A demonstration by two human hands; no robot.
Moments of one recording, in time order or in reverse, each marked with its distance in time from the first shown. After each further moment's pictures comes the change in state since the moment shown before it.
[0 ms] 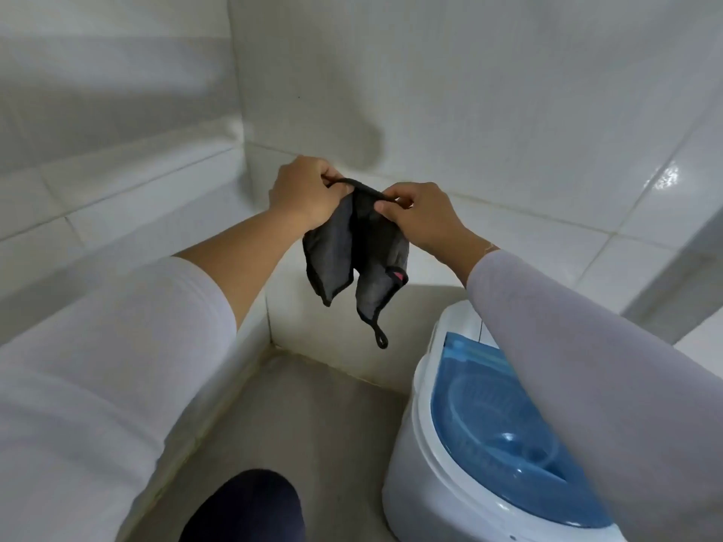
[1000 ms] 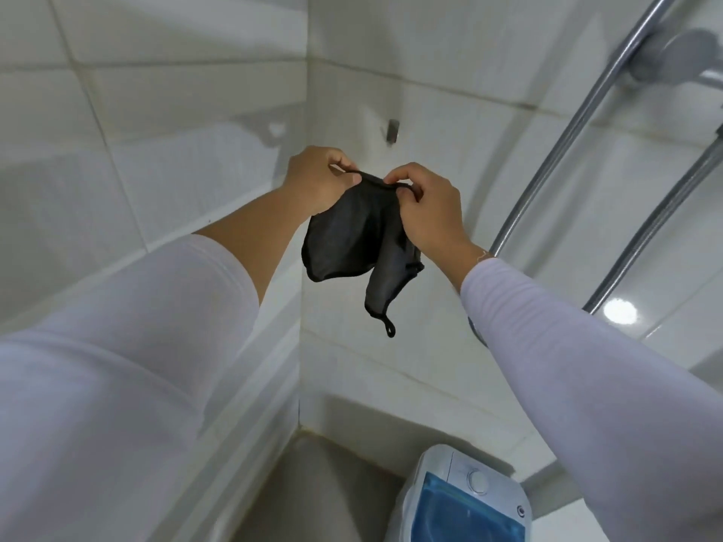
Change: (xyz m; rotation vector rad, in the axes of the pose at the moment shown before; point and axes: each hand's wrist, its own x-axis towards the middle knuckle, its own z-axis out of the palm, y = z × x) left_hand 0.217 0.279 -0.338 -0.100 -0.057 -0.045; right_hand 0.189 -0.373 -0.222 0.004 0.232 -0.127
